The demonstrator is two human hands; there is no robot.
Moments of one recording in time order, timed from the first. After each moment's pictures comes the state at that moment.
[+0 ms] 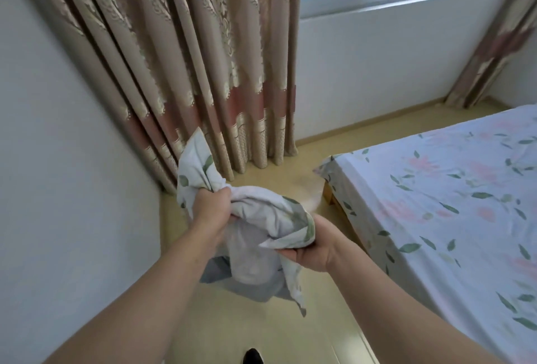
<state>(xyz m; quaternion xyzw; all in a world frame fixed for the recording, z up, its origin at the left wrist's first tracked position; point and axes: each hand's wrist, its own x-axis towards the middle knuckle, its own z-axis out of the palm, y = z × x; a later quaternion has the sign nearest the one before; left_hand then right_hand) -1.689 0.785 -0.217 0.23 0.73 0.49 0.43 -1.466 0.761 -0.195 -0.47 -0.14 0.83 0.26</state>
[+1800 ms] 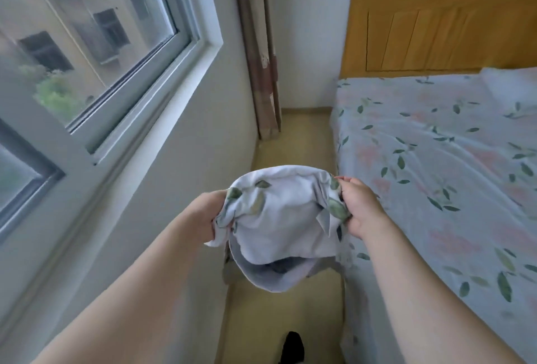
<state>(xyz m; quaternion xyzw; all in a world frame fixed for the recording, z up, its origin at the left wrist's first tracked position) -1.085 2.101 -0.154 0.54 0.49 -0.02 0.69 -0.941 1.885 -0.210 -0.64 0.09 0.28 0.71</state>
